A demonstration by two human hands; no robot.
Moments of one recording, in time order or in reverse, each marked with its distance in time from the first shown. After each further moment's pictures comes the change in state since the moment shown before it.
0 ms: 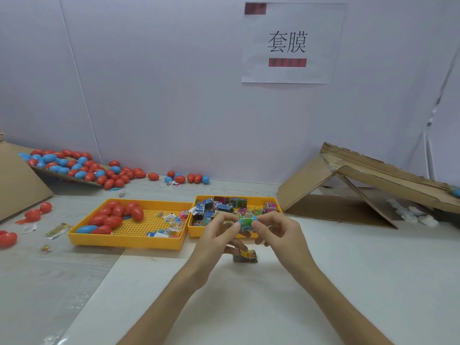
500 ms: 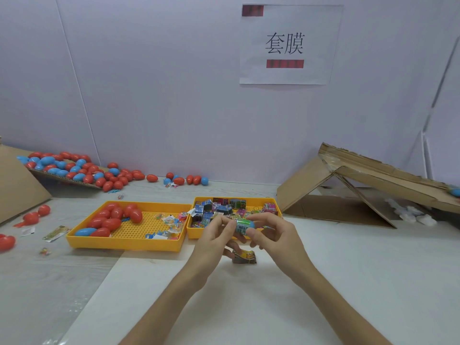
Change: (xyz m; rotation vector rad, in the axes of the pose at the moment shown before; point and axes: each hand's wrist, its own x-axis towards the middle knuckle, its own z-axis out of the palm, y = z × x) left_hand 0.002 -0.002 0.001 0.085 0.037 0.002; right_hand -0.002 -0.002 0.002 0.006 -0.077 -0.004
